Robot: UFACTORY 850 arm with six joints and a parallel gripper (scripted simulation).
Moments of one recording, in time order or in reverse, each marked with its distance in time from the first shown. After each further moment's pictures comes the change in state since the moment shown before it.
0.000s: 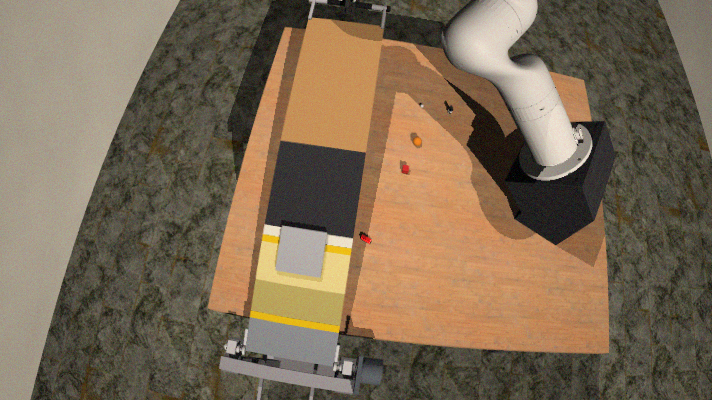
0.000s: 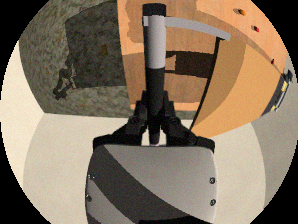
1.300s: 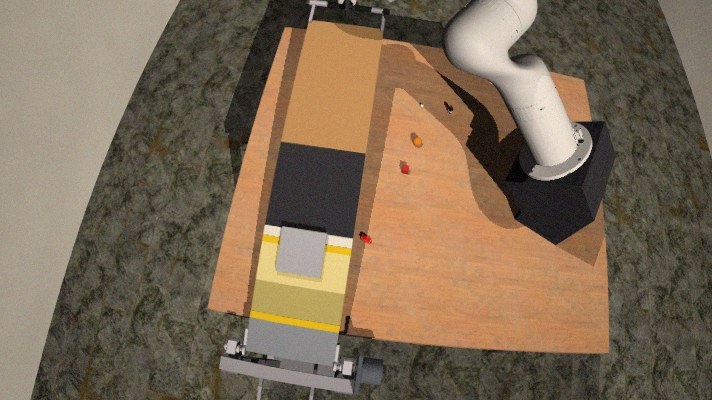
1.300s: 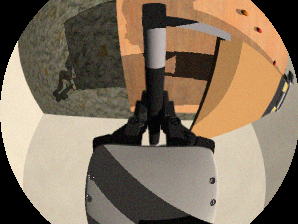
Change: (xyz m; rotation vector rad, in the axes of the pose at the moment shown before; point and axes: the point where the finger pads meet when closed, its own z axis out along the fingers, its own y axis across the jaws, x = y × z) arm 0.000 -0.003 0.014 -0.003 0.000 0.000
